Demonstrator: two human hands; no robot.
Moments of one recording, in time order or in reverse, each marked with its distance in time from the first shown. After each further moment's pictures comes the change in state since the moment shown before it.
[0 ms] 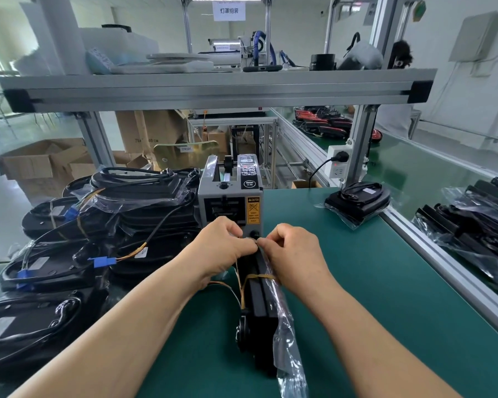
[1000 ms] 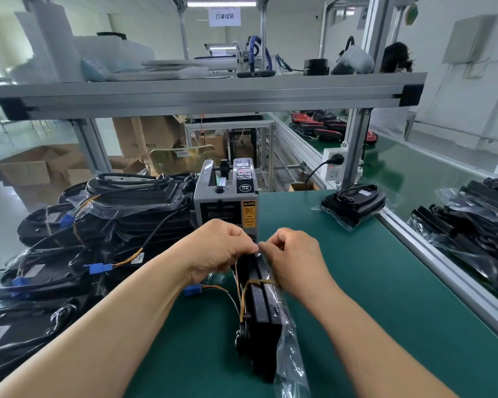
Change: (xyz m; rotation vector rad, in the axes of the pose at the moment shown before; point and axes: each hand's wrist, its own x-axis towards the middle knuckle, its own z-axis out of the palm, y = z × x) left_hand -0.007 0.022 -0.007 -0.039 -0.249 -0.002; right_hand -0.002 0.001 -0.007 0.013 -0.004 0.061
